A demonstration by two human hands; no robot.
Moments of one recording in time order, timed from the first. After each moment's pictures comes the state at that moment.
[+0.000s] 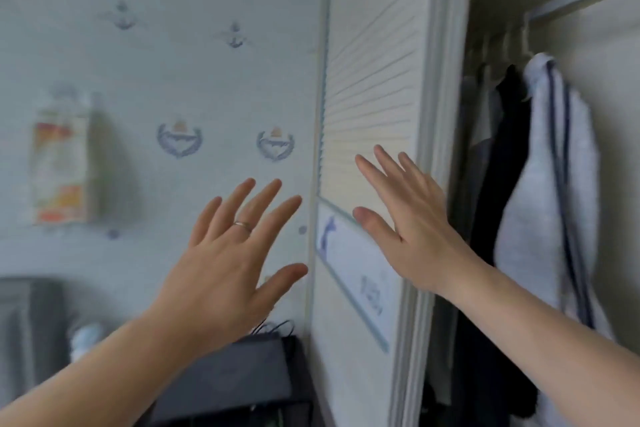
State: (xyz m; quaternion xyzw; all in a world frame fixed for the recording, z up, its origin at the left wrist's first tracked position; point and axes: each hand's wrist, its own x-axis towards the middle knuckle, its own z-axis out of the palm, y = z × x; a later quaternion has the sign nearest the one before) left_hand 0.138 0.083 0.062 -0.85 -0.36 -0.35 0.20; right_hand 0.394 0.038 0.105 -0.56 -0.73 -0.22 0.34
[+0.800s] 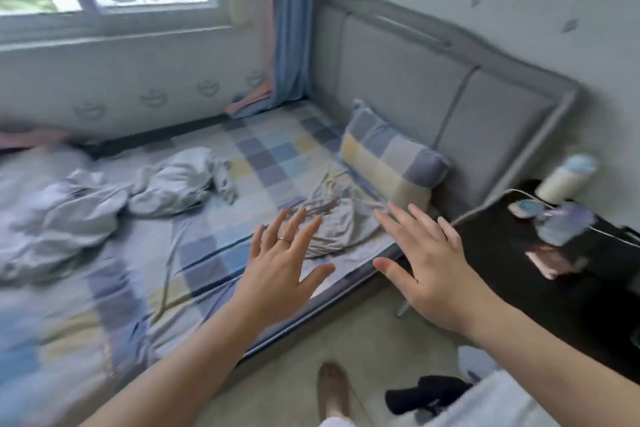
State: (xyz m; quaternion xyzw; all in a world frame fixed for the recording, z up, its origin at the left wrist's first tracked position) left_hand -0.346 -0.242 -0.281 -0.43 -0.88 -0.18 -0.04; right_hand -0.186 -0.044 -0.217 -0.13 -0.98 0.13 0.05
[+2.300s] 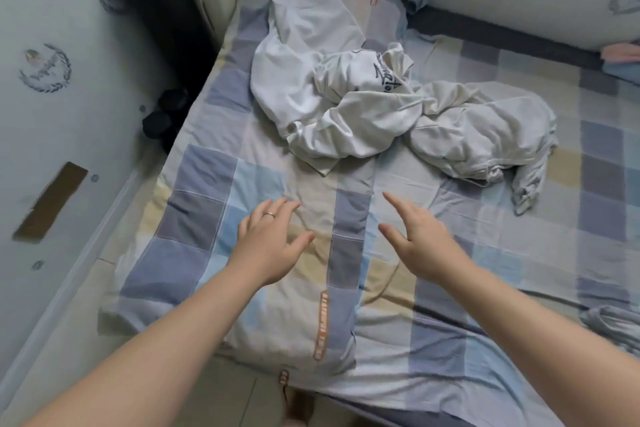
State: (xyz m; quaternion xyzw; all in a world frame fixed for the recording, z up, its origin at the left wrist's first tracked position) left_hand -0.756 -0.778 -0.531 0.12 -0.94 -0.24 -0.19; right_hand -0.839 -0.523 -0.502 0.15 -0.93 0.19 -0.27
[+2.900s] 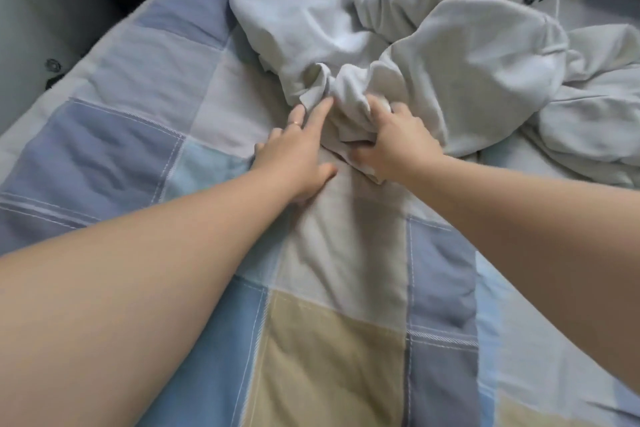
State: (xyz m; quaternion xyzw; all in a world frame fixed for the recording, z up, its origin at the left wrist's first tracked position) left_hand -1.009 -0.873 -0.882 0.12 -0.97 -0.19 -0.11; right_hand -1.087 -0.716 -0.874 0.15 -0.97 0.10 -0.14
